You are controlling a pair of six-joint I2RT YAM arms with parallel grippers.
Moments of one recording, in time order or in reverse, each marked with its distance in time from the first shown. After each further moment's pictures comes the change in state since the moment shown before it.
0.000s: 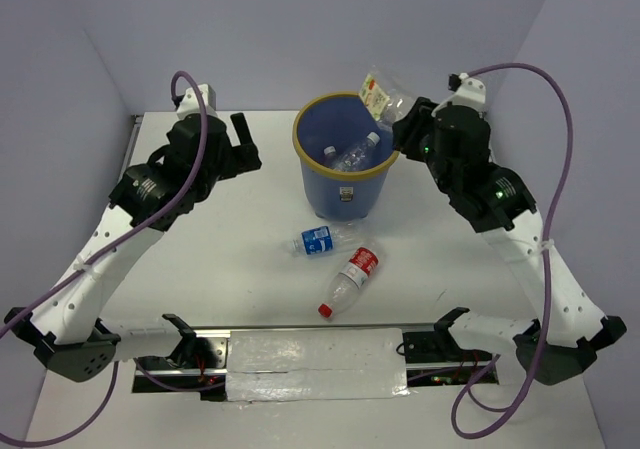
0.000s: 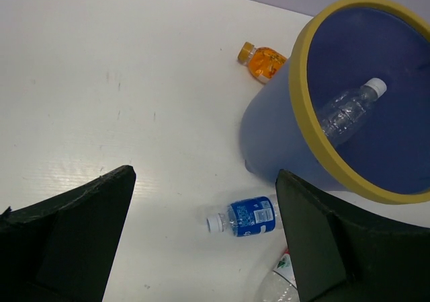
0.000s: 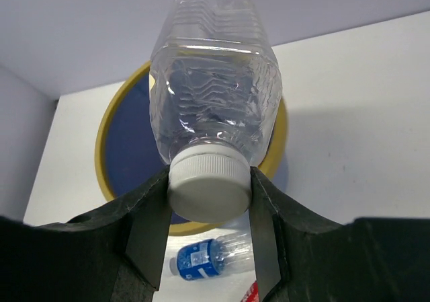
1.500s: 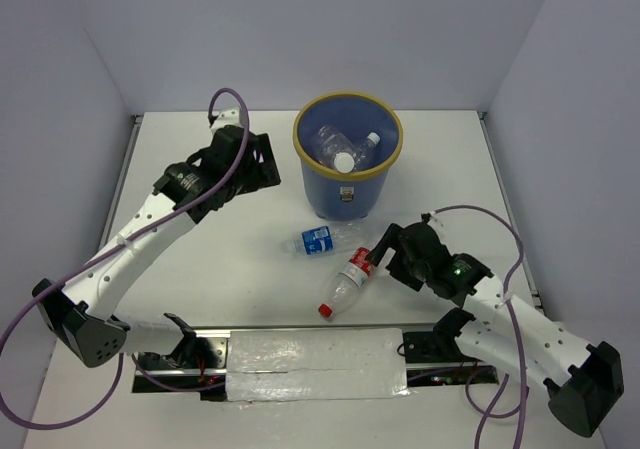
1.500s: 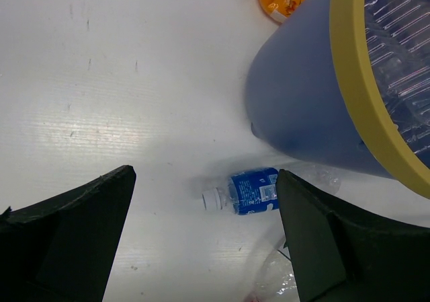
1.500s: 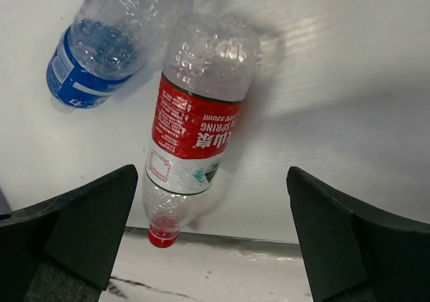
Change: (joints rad) left arm 0.013 0.090 -0.176 0.072 0.109 -0.077; right arm 0.116 -0.380 -0.982 -0.018 -0.284 0.595
